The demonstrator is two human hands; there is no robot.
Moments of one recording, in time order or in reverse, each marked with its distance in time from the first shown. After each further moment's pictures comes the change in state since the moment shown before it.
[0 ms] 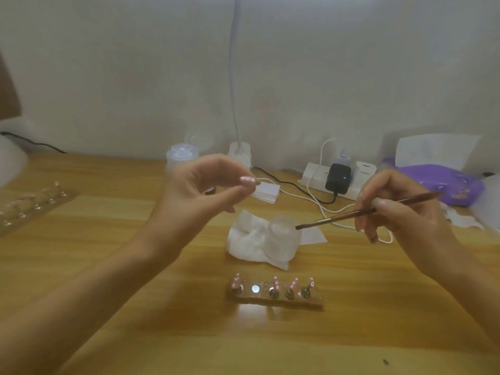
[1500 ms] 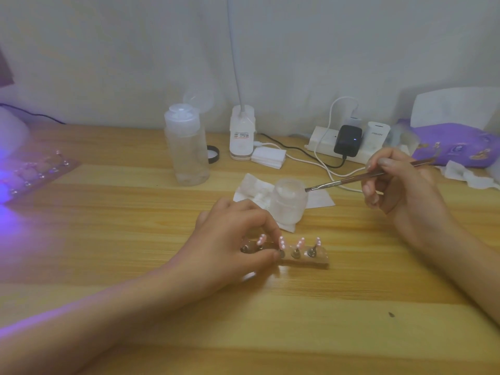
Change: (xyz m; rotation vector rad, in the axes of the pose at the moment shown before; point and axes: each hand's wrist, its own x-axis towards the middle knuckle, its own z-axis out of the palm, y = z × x) left_hand -0.061 -0.017 0.031 0.596 -0.363 -0.203; right_hand -0.008 0.027 0.014 0.297 0.222 0.288
